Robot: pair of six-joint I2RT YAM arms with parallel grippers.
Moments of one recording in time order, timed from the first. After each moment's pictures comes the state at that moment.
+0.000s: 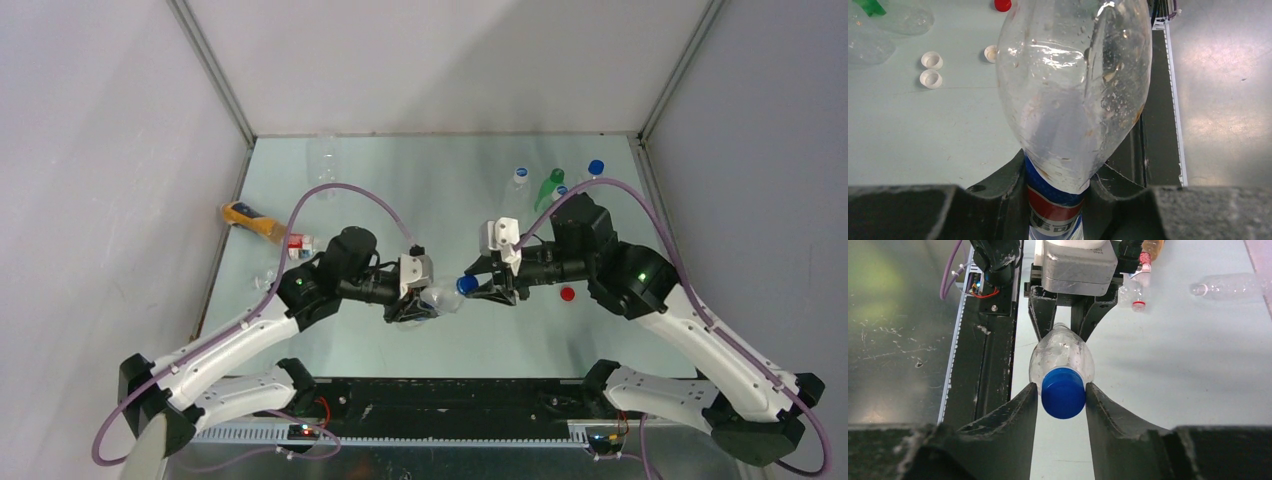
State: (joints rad) left arm -0.81 0.98 0.83 -0.38 0.67 0.29; right arm 0.83 0.99 1.24 -0.68 -0.65 -0.40
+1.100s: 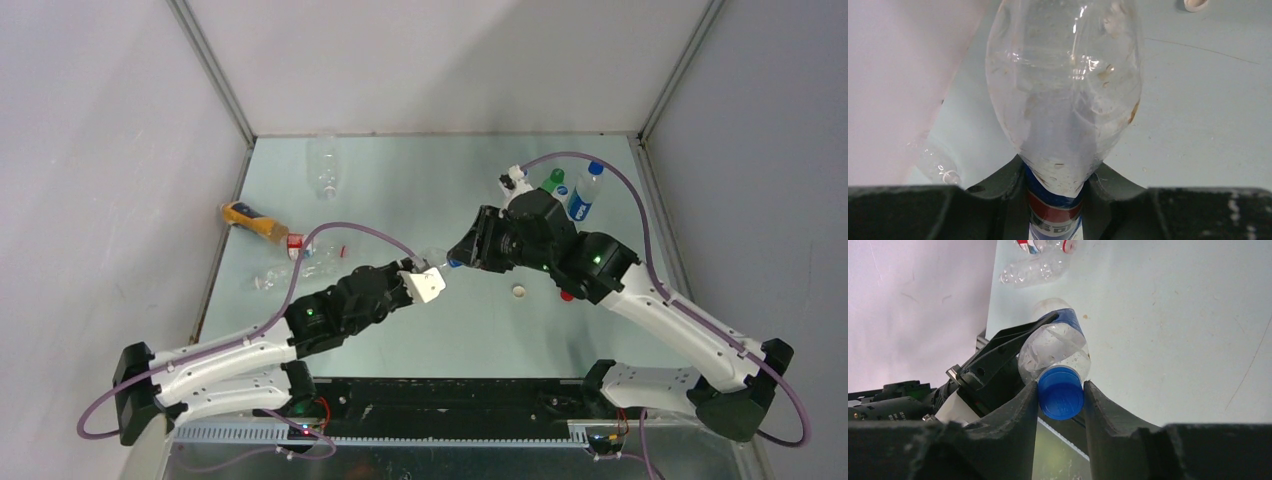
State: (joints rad) left arm -1.09 0.91 0.67 -0.14 -0.33 0.48; right arm 0.87 1.15 1.24 -0.65 -0.04 0.92
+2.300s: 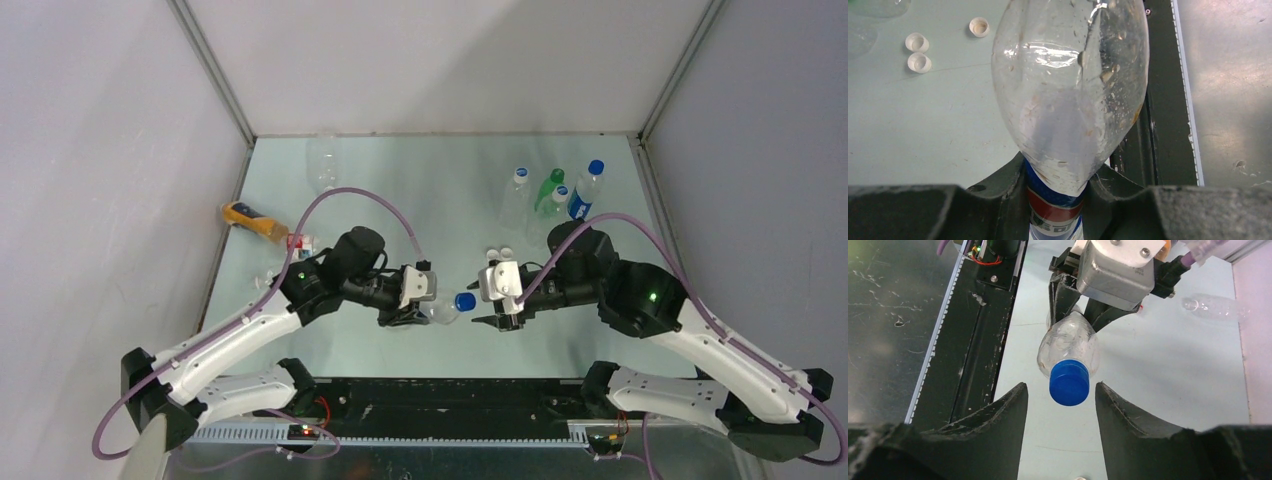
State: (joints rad) left arm -0.83 1.02 0.89 -0.59 0.64 0.51; right arm 0.99 0.92 1.19 -0.75 -0.53 -0.58
